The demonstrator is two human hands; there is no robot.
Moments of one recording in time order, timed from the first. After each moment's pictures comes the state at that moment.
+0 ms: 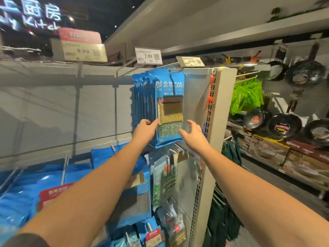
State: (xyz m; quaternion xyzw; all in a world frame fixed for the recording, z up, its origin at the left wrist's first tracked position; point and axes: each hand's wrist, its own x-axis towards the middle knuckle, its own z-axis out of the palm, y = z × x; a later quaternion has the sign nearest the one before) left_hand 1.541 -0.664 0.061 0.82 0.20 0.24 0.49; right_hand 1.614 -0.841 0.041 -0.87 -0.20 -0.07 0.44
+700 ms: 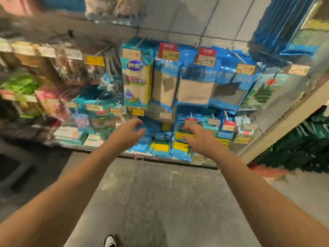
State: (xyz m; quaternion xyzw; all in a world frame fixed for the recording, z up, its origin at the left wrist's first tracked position) left_hand 0.899 -0.698 -0.153 0.82 0.45 0.12 0.33; right_hand 1.118 -0.848 -0.140 -0.81 -0.52 0.20 0.17
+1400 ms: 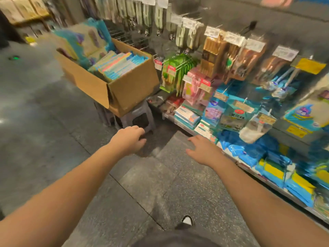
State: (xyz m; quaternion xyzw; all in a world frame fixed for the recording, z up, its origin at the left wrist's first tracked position) left_hand 0.244 -0.554 -0.202 0.77 0.61 -0.10 0.15; right_hand 0.523 -0.576 -0.230 -0.64 -0.73 0.22 -0.05
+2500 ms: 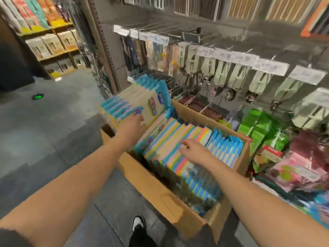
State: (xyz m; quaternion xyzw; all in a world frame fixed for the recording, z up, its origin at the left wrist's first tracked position) left_hand -0.244 0.111 -0.194 0.67 0.73 0.09 0.14; right_hand 0.010 0.083 -0.248 -0.61 -0.71 0.36 0.06
